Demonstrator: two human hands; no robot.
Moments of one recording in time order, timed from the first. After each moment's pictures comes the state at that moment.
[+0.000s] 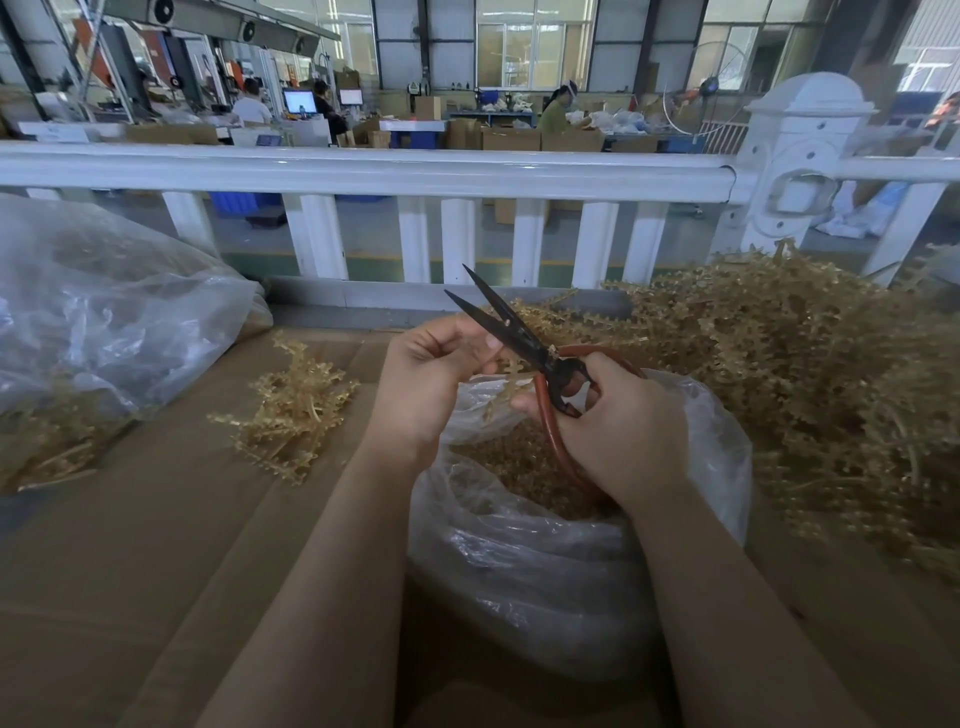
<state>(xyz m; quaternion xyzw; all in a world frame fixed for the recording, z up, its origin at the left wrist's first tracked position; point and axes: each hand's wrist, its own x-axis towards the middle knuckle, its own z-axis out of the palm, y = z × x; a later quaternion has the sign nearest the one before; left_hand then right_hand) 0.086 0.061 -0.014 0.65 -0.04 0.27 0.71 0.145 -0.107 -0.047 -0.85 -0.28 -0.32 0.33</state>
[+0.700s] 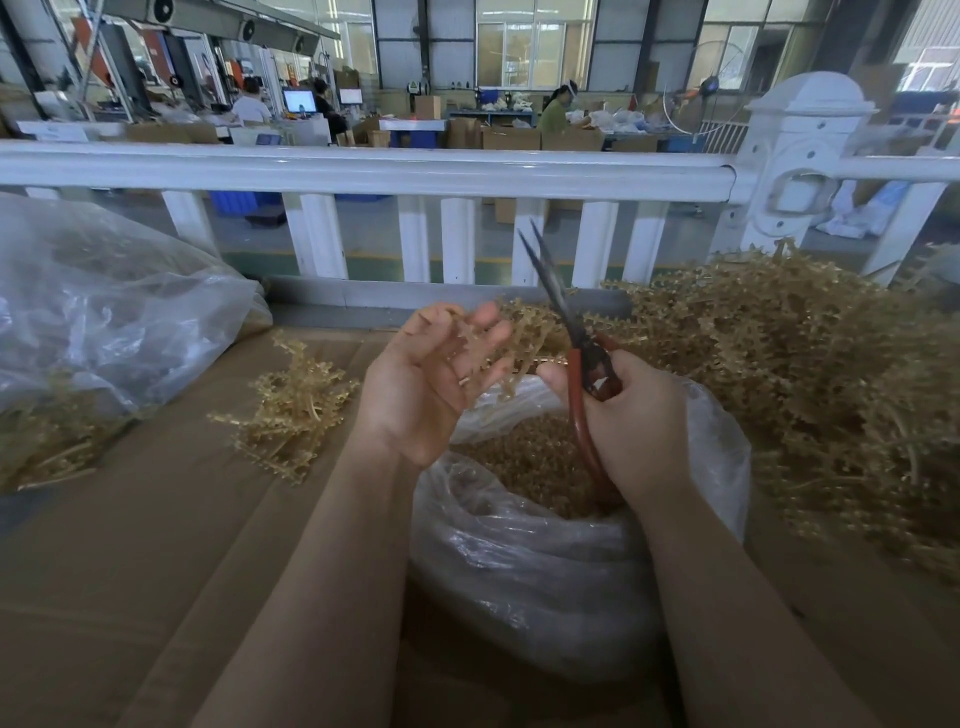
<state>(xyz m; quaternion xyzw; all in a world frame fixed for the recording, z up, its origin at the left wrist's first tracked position) 0.089 0.070 -0.015 0.44 -0.06 0.14 0.89 0.149 -0.107 -0.048 -0.80 -0.21 -0.23 0.51</state>
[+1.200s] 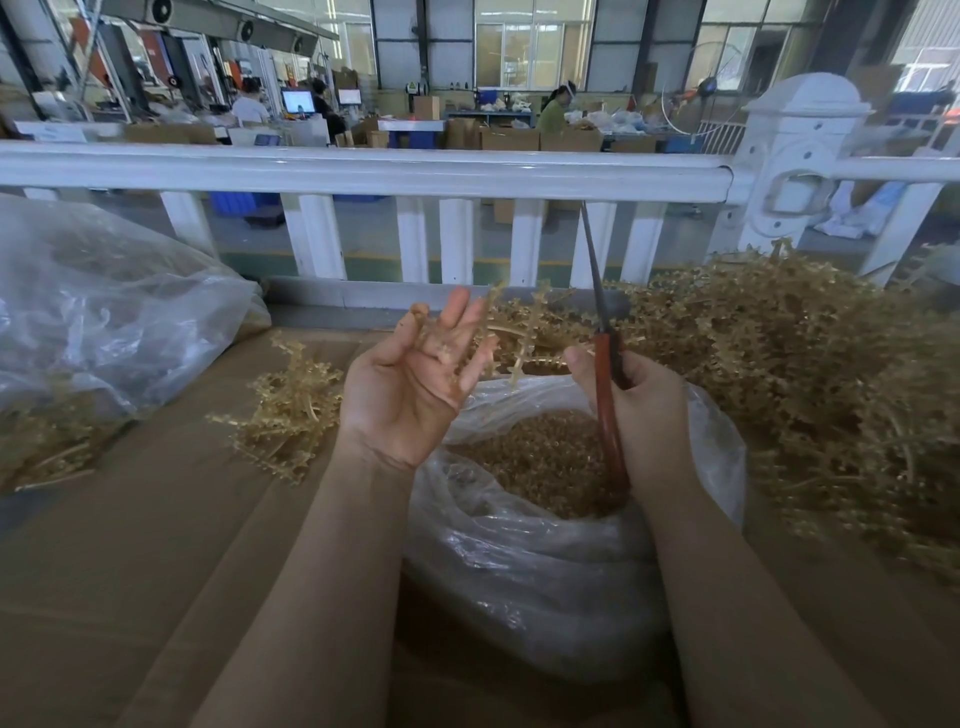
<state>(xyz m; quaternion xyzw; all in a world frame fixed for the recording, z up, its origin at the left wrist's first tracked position) 0.085 0.075 -0.012 0.26 -0.07 0.08 0.96 0.157 -0.110 -0.048 -0.72 -0.18 -0.12 0.66</state>
